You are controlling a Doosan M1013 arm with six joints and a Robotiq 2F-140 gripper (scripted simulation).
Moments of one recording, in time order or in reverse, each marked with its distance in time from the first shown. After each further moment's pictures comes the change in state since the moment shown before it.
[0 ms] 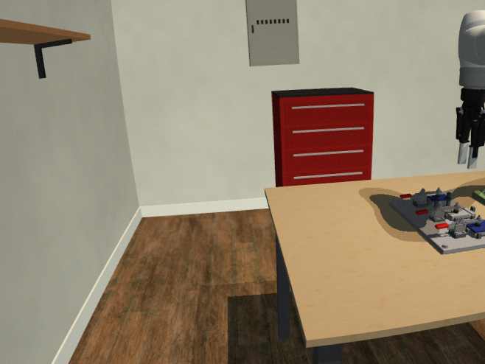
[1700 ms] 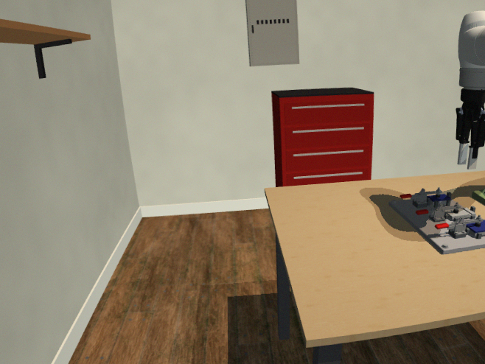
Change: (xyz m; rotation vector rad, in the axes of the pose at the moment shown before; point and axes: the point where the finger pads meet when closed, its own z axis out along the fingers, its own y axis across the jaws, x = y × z) arm 0.000 0.000 0.002 0.000 0.000 0.000
